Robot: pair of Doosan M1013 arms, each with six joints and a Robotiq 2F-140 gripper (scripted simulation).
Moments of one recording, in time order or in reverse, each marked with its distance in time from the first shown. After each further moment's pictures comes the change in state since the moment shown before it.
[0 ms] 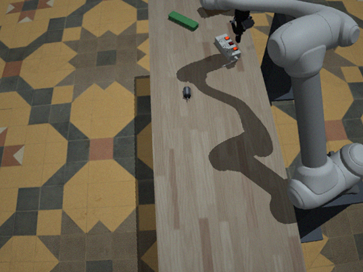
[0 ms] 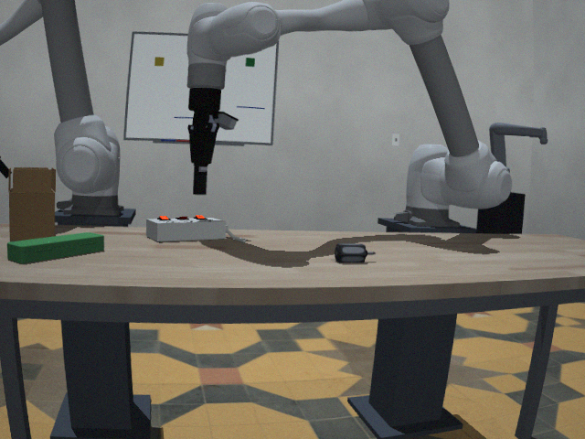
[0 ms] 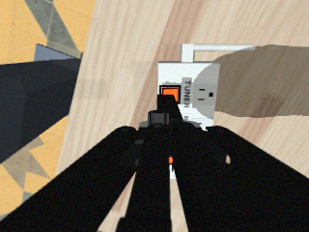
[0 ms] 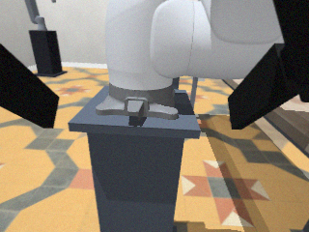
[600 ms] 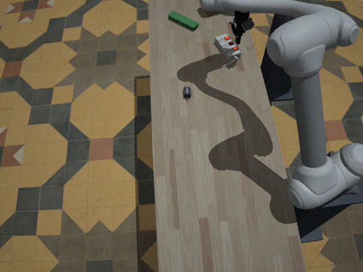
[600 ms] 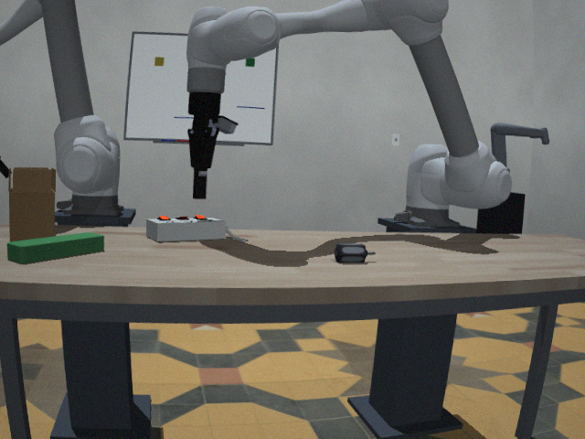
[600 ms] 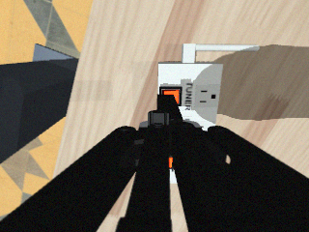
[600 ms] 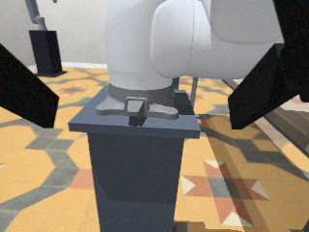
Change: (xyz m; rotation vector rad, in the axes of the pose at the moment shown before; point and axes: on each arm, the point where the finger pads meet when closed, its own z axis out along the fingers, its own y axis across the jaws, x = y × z) left arm 0.000 0.000 0.010 0.000 0.000 0.000; right arm 0.000 0.000 0.000 0.000 0.000 0.000
